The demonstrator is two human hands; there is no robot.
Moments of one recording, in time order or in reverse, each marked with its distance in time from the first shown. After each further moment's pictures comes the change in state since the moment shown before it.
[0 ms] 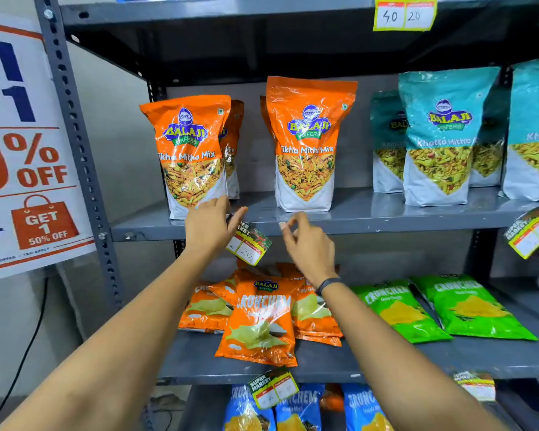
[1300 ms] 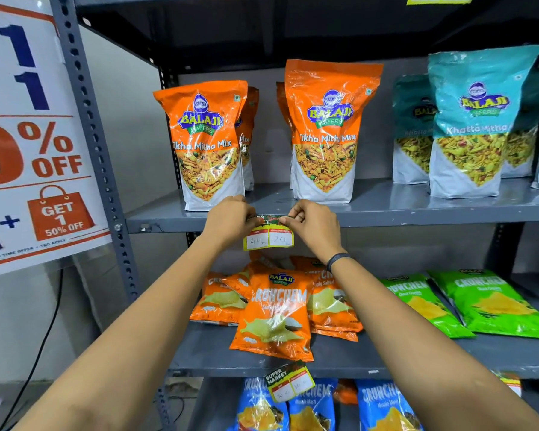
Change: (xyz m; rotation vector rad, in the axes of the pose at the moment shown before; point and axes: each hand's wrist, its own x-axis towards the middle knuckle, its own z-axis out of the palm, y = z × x) left_hand 0.010 -0.005 -0.002 -0.063 -0.383 0.100; right_hand 0.033 -0.009 0.020 0.107 -0.126 0.039
